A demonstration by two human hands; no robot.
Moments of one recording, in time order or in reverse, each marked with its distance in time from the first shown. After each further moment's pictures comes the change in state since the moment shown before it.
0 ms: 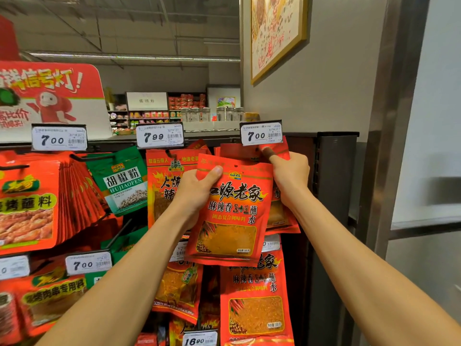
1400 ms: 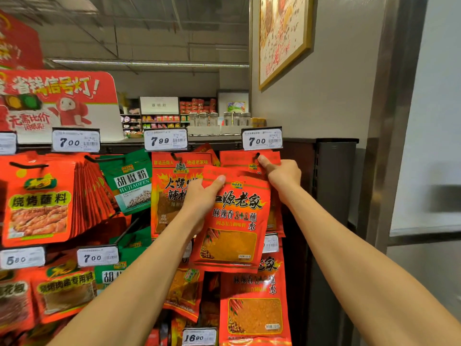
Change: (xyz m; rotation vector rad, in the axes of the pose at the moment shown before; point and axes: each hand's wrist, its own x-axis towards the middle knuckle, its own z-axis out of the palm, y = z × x) left_hand 0.002 -0.016 0.009 0.018 0.097 -0.079; right_hand 0.023 0.011 0.009 -0.212 -0.133 0.123
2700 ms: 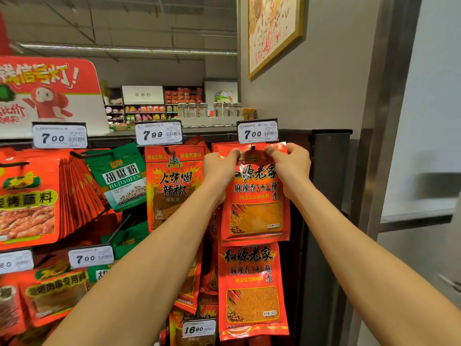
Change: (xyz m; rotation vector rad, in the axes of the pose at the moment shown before) left_hand 0.020 0.039 0.059 0.042 0.114 -0.035; right_hand -0.023 -0.010 -0.022 0.223 0.080 -0.085
